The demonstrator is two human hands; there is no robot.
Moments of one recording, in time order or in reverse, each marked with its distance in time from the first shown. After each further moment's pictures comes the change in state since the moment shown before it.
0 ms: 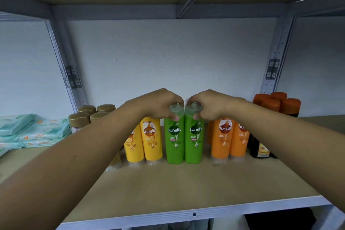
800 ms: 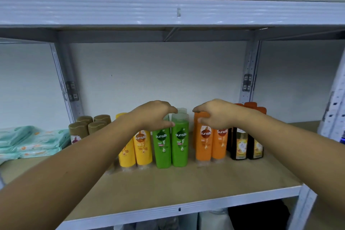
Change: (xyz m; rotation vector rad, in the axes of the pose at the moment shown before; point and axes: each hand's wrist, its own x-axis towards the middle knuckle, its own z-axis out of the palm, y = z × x) left_hand -0.036 0.064 -0.027 0.147 0.081 -0.030; right_hand -0.094 0.023 -0.031 -0.138 0.079 -0.003
